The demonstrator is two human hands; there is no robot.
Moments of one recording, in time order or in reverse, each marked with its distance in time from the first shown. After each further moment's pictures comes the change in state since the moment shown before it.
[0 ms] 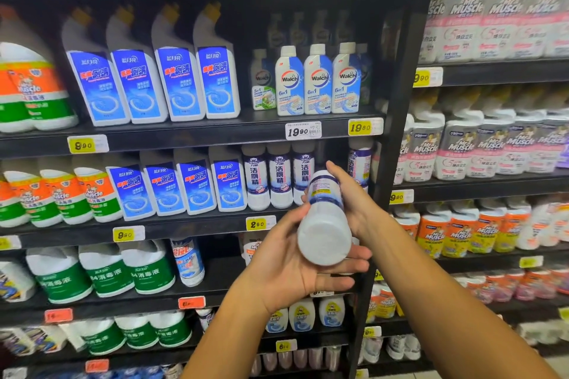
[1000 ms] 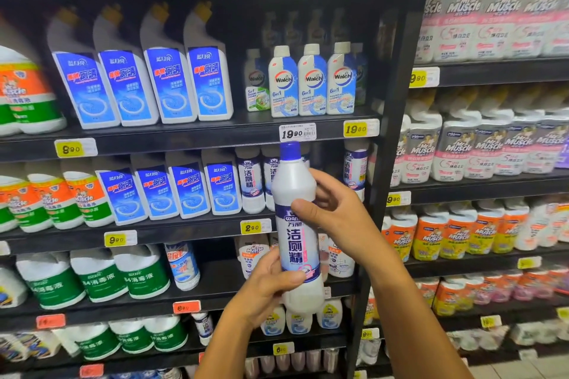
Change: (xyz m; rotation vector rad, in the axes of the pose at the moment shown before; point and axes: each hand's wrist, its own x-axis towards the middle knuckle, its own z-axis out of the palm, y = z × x) left_hand 0.000 -0.029 -0.073 0.603 0.279 0.370; right_hand -0.045 0.021 -0.005 -0.668 -0.209 -0.687
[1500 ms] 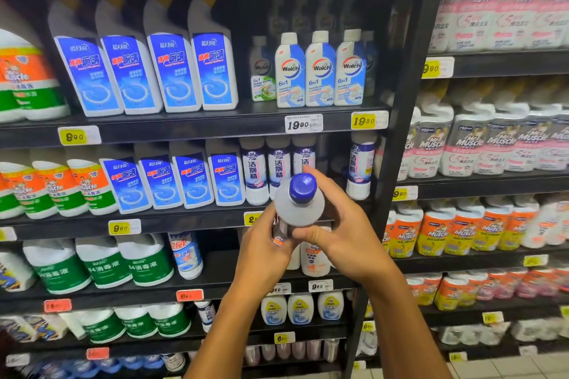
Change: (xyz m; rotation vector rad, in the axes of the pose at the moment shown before) left_hand 0.017 0.019 -0.001 0.832 0.554 0.269; right_hand -0.018 0.019 0.009 -0.215 -0.022 -0.113
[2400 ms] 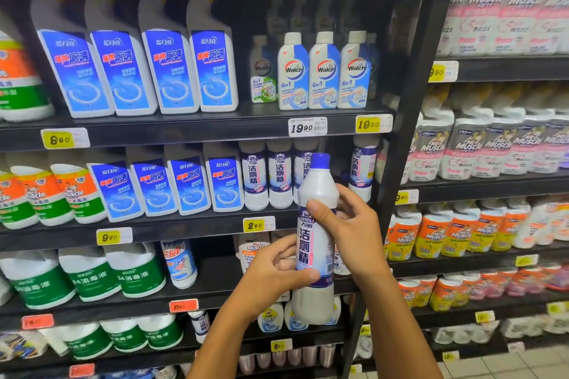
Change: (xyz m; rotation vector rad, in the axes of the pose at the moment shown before) left_hand -0.006 -0.023 -0.013 -0.500 -0.503 -0.244; right_hand 0.018 0.021 0.017 0.268 0.359 0.140
